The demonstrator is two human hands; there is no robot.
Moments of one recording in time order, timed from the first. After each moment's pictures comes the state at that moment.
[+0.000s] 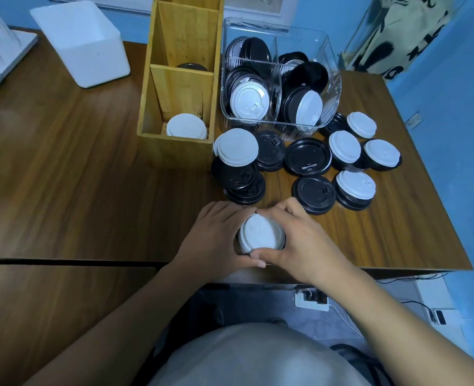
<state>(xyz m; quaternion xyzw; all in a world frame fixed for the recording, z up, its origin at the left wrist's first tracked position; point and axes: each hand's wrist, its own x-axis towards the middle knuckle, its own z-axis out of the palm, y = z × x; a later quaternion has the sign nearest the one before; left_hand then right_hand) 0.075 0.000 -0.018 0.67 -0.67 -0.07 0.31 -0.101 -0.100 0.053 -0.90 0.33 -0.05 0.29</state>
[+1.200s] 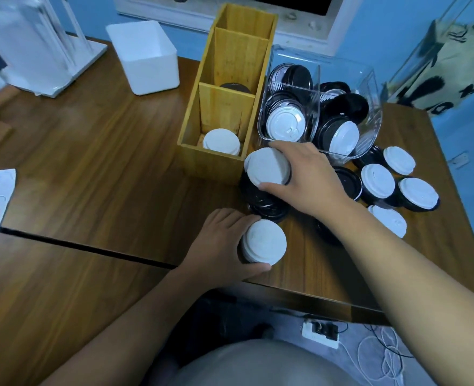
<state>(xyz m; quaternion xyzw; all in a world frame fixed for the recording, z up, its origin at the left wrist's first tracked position) 0.087 0.009 -0.004 0.73 -0.60 -0.07 0.32 -0.001 -0.199 0.086 -0.96 0.24 -0.09 0.13</state>
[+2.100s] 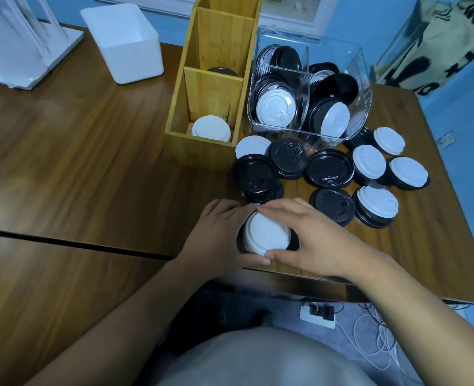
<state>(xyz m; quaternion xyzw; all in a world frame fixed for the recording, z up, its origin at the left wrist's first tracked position) 0.085 0.008 -0.009 0.72 -0.62 -0.07 0.31 -0.086 -0.142 0.054 -0.96 0.12 0.01 0.25</state>
